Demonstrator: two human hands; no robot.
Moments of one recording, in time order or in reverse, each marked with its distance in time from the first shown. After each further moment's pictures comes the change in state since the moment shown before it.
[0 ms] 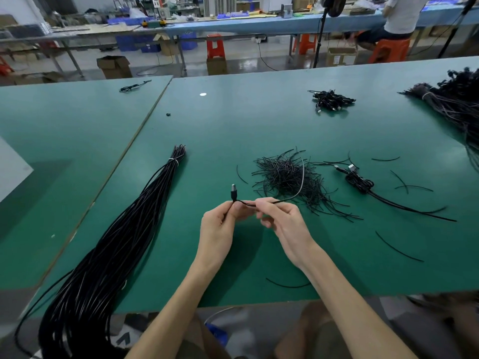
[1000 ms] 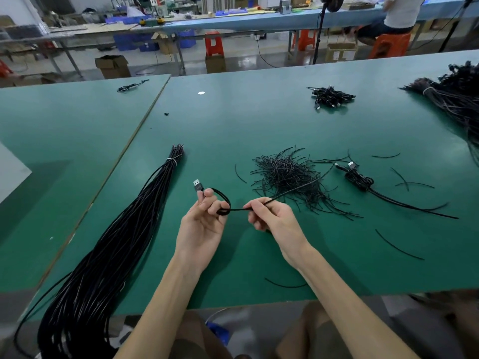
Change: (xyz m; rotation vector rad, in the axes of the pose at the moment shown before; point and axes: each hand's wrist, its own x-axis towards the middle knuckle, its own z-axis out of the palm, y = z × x) left_hand 0.011 0.012 -0.025 -1.284 0.067 -0.391; right_hand -0.002 0.003 0.005 -0.198 -0.021 -0.019
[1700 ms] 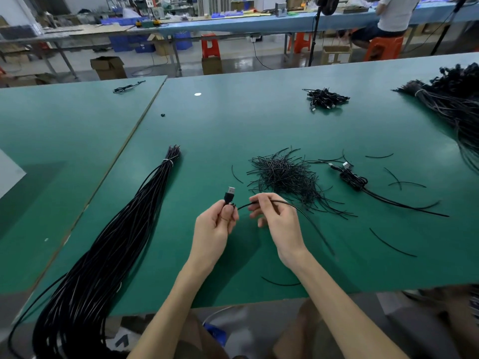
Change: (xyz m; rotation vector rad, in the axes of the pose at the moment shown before) left_hand -0.009 -0.024 -0.004 1.438 -0.049 0.413; right_hand -0.001 0.003 0.004 -0.061 0.261 -0.105
